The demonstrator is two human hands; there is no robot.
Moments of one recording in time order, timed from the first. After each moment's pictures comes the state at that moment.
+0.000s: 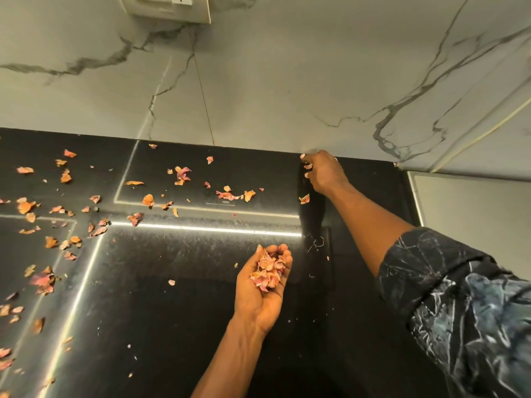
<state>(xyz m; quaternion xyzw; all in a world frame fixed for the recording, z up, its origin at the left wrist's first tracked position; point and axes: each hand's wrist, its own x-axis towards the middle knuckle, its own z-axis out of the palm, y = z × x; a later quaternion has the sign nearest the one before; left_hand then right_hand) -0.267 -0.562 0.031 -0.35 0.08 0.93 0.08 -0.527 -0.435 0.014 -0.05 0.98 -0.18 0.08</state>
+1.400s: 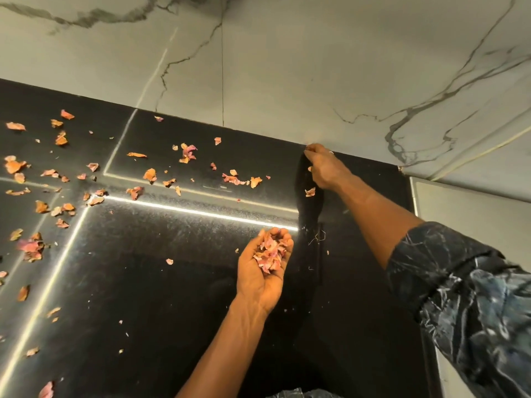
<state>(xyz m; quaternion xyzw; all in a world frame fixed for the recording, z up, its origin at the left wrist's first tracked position) -0.274 -0.564 0.019 -0.35 0.04 0.94 0.05 -0.533 -0.442 0.014 -0.19 0.97 -0.06 0.16</state>
